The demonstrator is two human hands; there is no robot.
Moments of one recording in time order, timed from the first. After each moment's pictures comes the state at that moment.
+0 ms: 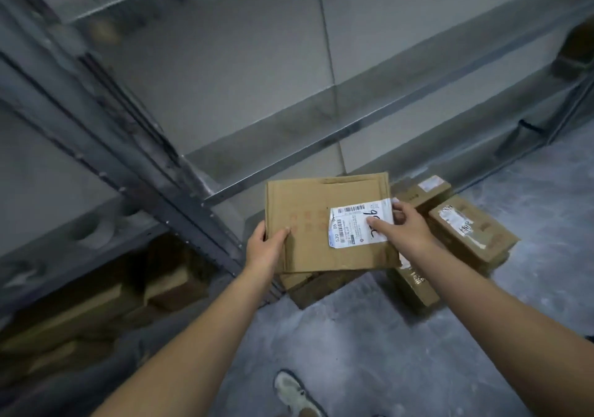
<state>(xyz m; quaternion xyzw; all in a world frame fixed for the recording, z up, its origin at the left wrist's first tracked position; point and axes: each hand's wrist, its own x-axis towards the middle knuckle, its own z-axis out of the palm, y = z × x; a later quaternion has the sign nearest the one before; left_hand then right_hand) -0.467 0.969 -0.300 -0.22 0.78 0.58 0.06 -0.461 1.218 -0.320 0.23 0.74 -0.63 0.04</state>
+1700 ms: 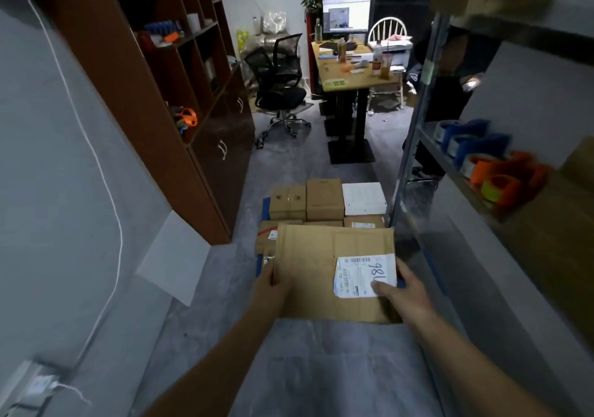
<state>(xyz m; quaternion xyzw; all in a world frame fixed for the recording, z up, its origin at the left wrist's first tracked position) 0.185 0.017 -0.279 -0.75 0.36 0.37 -0.41 -0.061 -0.062 -0.289 -0.50 0.57 -0.34 0.56</state>
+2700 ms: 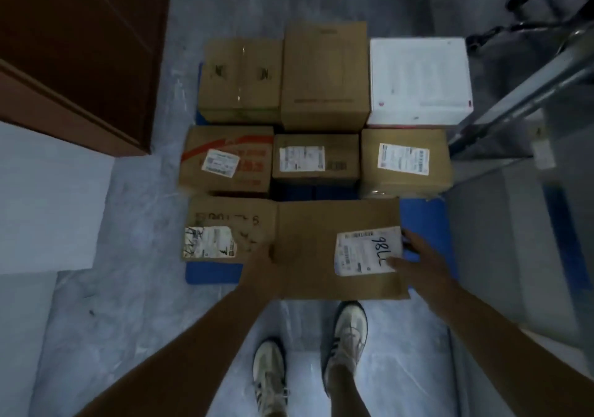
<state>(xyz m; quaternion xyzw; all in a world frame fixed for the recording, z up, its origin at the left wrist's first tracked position) 0.295 -0.428 -0.731 -0.83 0.25 0.49 -0.12 0.043 -0.511 -0.741 -0.39 0.69 -0.12 0.59</state>
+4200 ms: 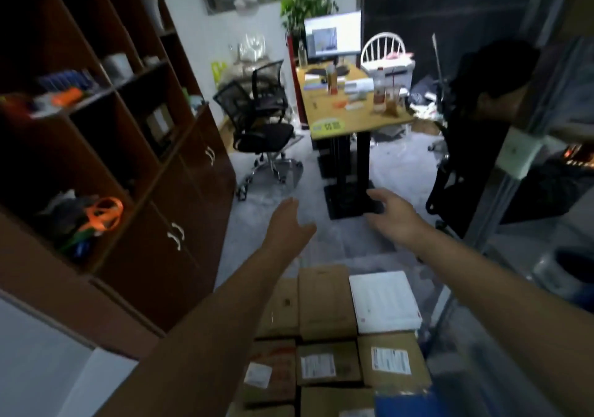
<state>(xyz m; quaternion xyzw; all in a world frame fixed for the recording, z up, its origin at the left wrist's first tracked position) 0.310 -0.656 -0.195 -0.73 0.58 0.21 -0.29 0.105 -0.717 -0.188 -0.72 0.52 -0.26 0.38</state>
